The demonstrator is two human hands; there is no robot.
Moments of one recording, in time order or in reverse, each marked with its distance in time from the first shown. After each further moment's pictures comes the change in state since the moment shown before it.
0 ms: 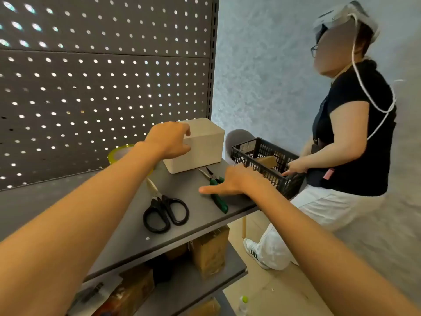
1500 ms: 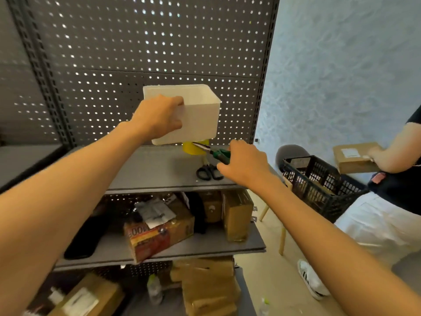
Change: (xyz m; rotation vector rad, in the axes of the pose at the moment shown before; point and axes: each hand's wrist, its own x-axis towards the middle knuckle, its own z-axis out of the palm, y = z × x) left_hand -0.209 0.035 -0.150 0.139 0.245 -0.355; right_hand -0.172 -0.029 -0.008 0.070 0.564 -0.514
